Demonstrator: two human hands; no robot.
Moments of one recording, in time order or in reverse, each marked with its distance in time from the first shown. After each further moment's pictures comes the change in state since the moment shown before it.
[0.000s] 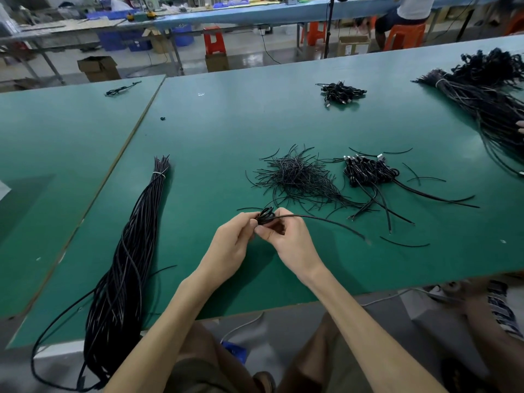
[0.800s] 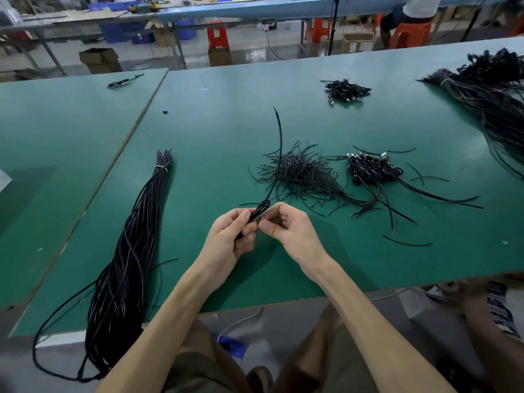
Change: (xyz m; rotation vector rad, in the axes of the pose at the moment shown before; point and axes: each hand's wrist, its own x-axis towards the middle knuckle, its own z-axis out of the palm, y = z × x) left_hand -0.002 0.003 0.003 -0.953 0.020 -0.357; right_hand 0.003 -0.001 -0.007 0.076 -0.108 0.003
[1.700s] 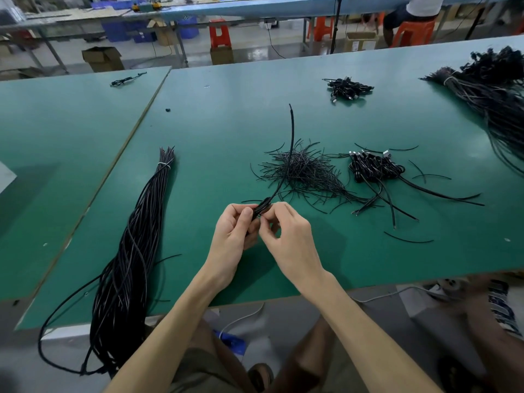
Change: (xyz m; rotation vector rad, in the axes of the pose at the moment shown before) left_hand -0.008 -0.009 0.008 0.254 0.153 0.155; right_hand -0.019 -0.003 0.022 -0.509 0.262 -0.397
